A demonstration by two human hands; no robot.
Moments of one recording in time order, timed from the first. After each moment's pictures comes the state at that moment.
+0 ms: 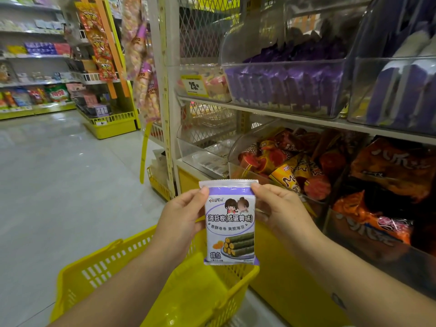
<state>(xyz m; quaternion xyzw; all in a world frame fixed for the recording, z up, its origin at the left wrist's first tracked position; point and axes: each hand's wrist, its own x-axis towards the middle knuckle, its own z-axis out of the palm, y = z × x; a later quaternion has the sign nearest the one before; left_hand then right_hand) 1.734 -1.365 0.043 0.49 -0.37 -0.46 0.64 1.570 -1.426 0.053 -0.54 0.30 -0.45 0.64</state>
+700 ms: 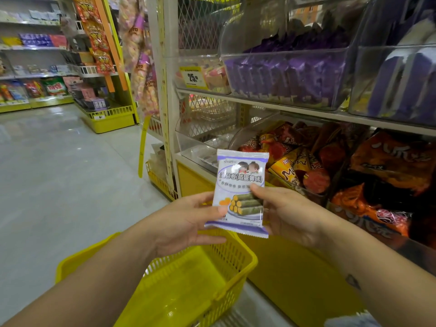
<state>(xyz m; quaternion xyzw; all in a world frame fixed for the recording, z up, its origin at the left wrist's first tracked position) 1.747 -1.358 0.058 0.47 -0.41 -0.65 0.42 1.552 -1.432 0.060 -0.51 0.33 -0.24 0.75</state>
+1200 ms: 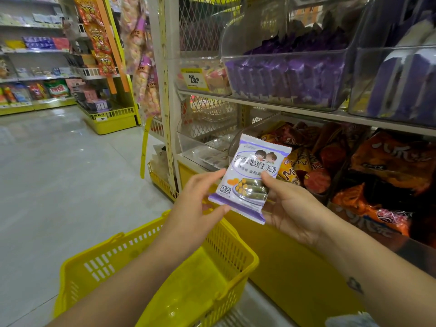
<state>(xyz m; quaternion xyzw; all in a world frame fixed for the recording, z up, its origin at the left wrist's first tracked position) 1.729 -1.353 0.050 0.58 -0.63 -0.20 0.48 1.553 -1.429 0.064 -0.45 0.30 -0.36 0.76</state>
